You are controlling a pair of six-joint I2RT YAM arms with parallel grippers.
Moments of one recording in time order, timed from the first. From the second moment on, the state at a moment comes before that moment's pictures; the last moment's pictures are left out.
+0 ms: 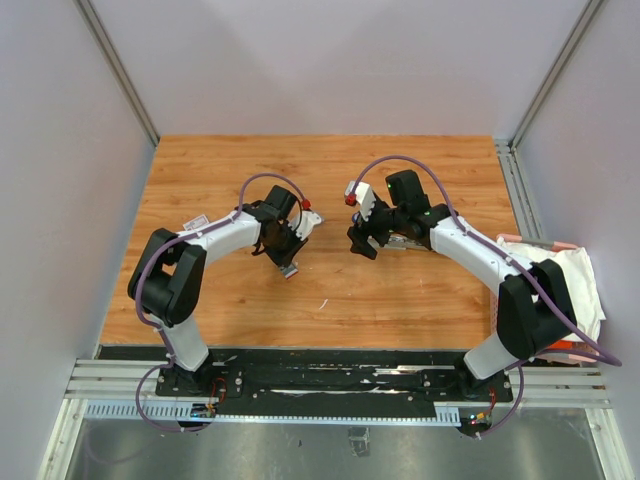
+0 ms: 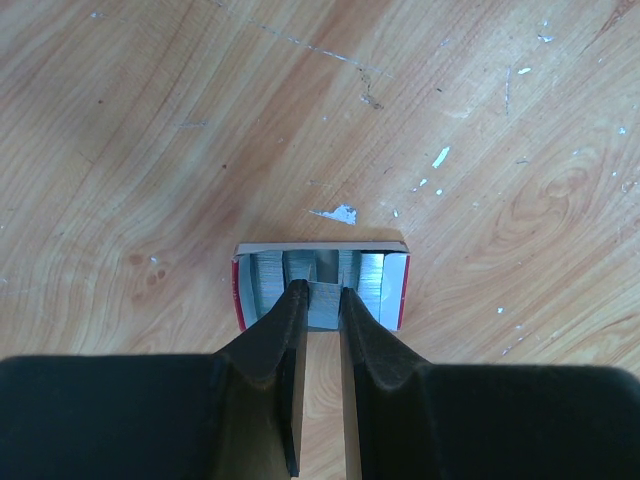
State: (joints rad) left arm -0.49 1.75 1.12 -0.56 0.18 0.37; right arm 0.48 1.54 1.10 -0.35 -0.50 -0.53
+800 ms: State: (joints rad) left arm -0.51 1.76 1.12 -0.56 0.16 0.38; right arm 0.48 1.54 1.10 -0.35 -0.52 -0.53
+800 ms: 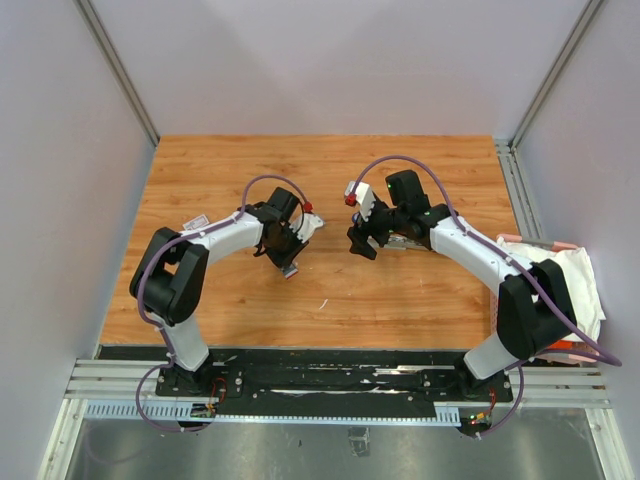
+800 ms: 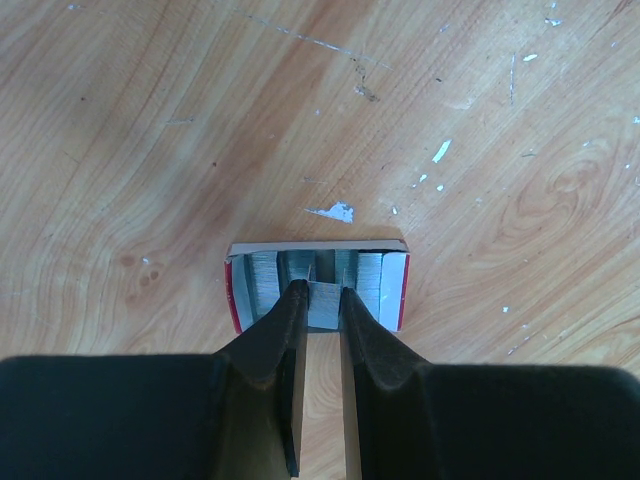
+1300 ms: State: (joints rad) left arm -0.51 1.77 1.12 -0.57 0.15 0.39; right arm 0.48 1.54 1.10 -0.35 -0.52 -0.53
